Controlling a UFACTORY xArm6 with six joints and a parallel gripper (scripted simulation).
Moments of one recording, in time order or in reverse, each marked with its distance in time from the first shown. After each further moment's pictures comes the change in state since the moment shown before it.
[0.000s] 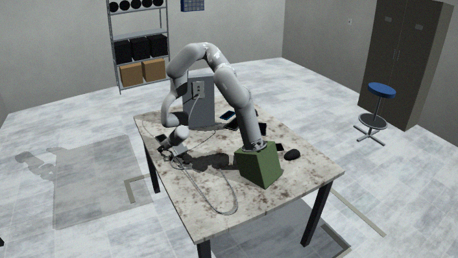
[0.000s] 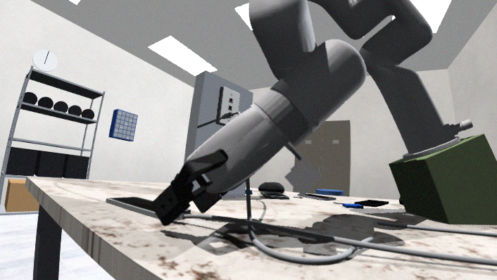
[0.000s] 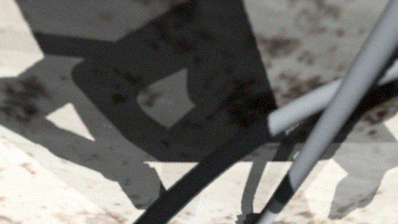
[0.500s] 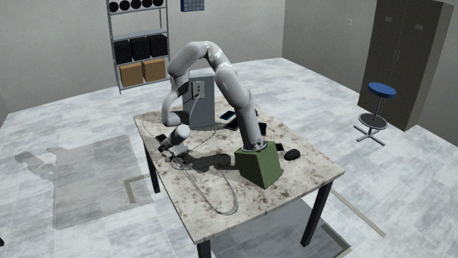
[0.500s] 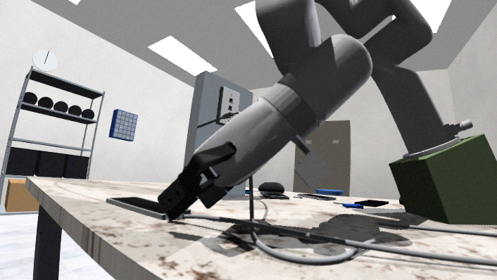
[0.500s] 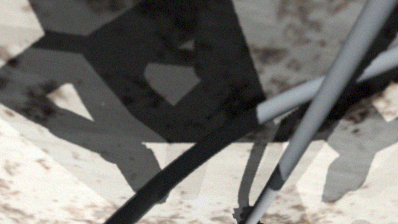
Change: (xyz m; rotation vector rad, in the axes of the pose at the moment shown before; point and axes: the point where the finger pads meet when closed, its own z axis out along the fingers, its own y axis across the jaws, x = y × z) arm 0.000 0.000 -0.011 0.000 0.000 0.000
